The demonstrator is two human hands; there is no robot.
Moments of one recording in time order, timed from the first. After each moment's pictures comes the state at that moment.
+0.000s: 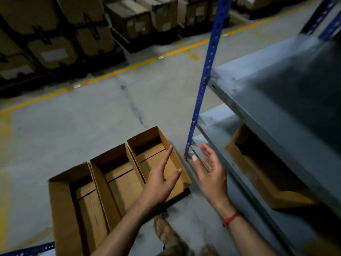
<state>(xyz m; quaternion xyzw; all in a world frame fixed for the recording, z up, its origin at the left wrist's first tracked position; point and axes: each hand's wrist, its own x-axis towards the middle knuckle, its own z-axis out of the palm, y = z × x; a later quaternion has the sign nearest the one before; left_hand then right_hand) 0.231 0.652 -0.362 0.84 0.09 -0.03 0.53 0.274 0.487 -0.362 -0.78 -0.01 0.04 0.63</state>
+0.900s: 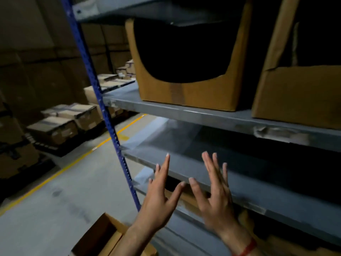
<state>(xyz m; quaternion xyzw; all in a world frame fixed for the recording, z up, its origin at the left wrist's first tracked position) 0.183 0.465 -0.178 0.84 -0.28 0.06 0.45 0.130 0.306 -0.187 -0.85 0.01 -0.37 0.38</state>
